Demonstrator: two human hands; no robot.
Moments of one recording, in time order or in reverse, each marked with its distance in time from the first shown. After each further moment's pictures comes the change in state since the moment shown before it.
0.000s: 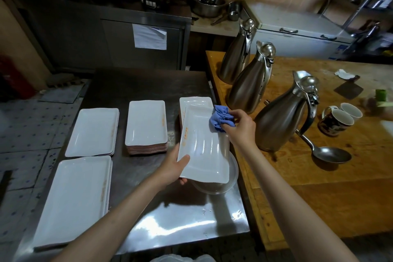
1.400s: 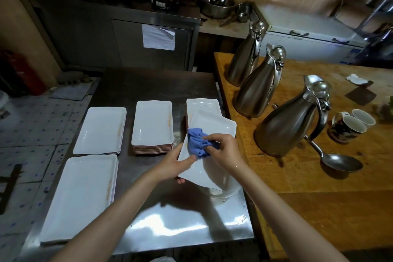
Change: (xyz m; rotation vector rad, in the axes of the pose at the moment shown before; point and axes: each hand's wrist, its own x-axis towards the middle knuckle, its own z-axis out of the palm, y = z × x) left_hand -0.004 0.015 -0.020 0.018 -0.065 0.001; right_hand -0.051 -0.031 0.017 0.037 -0.377 -0.104
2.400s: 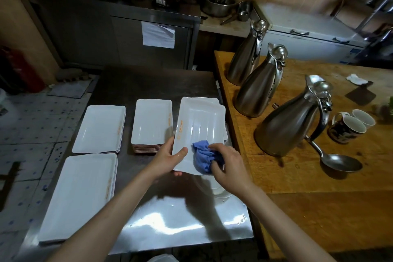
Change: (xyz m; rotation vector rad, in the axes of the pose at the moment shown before) left_hand 0.005 -0.007 -0.012 -0.141 0.131 -0.026; right_hand -0.038 0.020 0.000 -0.246 -0.013 -0.174
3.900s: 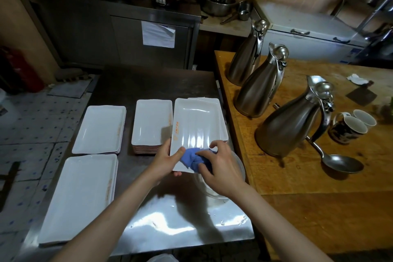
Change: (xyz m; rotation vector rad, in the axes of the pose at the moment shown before) left_hand 0.007 -0.011 0.000 -0.095 0.108 -0.008; right_hand 0.005 -0.021 0.011 -0.189 -0.026 -0.047
